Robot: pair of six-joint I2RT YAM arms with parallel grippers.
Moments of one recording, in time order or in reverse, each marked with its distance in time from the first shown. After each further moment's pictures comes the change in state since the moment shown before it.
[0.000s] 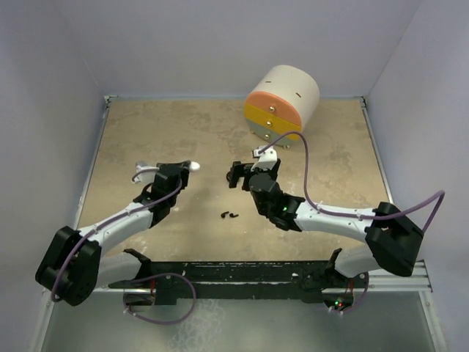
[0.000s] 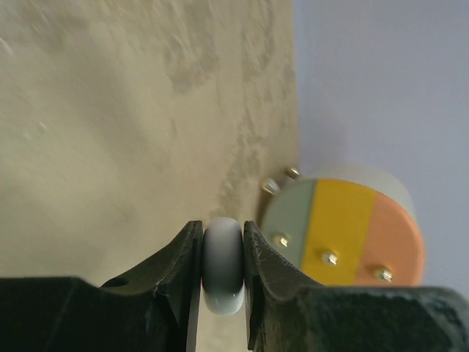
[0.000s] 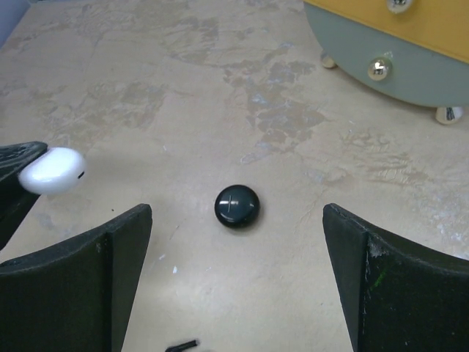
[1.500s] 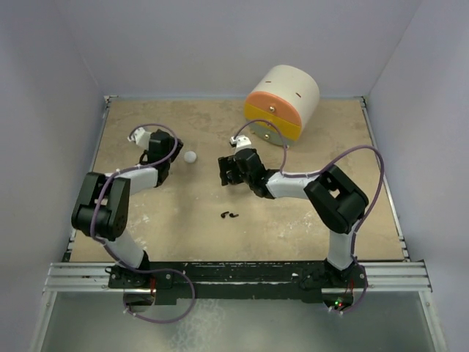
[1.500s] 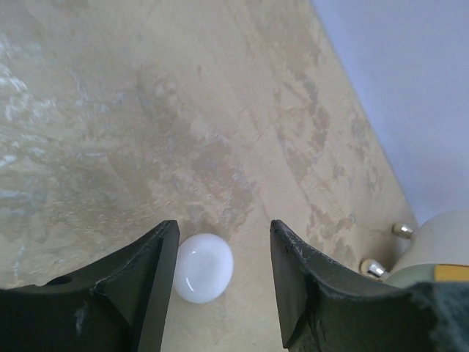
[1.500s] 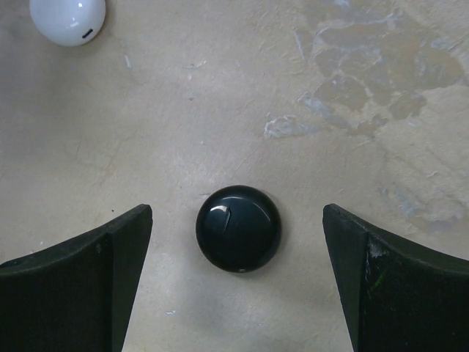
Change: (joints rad) left arm 0.302 0.571 0.314 0.222 0.168 0.651; right arm -0.238 0.469 0.286 -0.137 -0.531 -0.053
